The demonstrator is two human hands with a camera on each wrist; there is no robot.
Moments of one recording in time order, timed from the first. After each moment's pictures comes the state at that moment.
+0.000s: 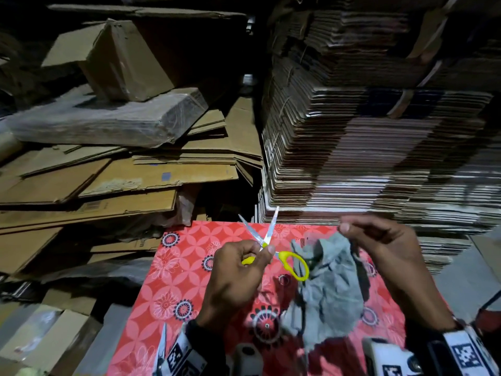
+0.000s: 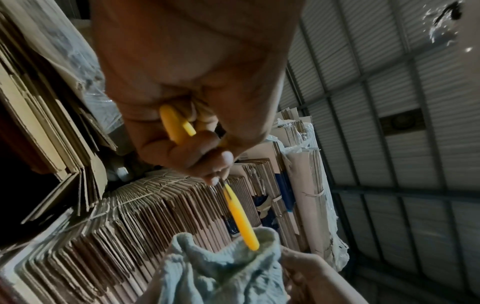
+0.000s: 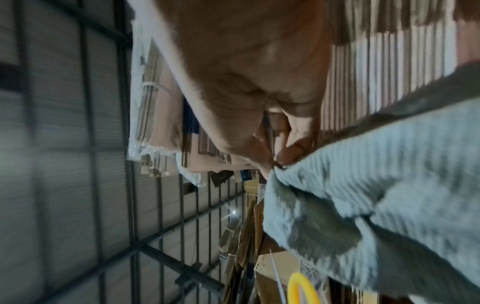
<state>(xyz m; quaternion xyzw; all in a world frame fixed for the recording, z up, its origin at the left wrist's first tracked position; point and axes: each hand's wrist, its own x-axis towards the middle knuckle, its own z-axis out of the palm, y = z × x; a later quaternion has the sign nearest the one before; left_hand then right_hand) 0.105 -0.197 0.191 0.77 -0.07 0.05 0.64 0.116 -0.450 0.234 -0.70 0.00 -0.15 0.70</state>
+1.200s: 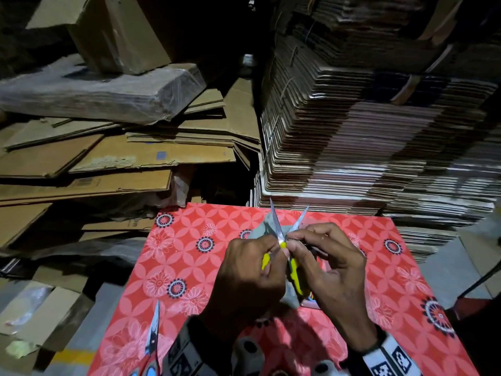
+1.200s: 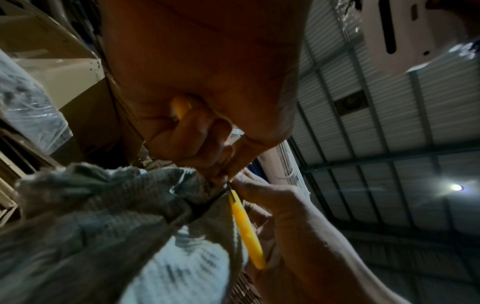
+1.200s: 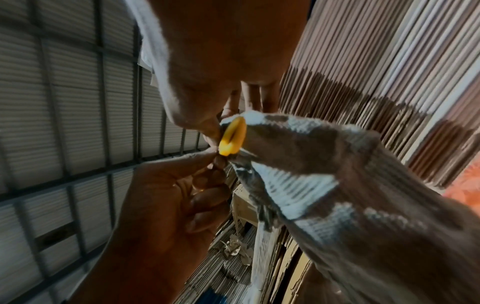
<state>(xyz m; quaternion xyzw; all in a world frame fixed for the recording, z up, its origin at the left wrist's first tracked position) 0.069 -0.214 0.202 0.85 -0.16 0.18 0.46 0.074 -0.376 0.197 -0.77 -0.15 -0.26 0.56</state>
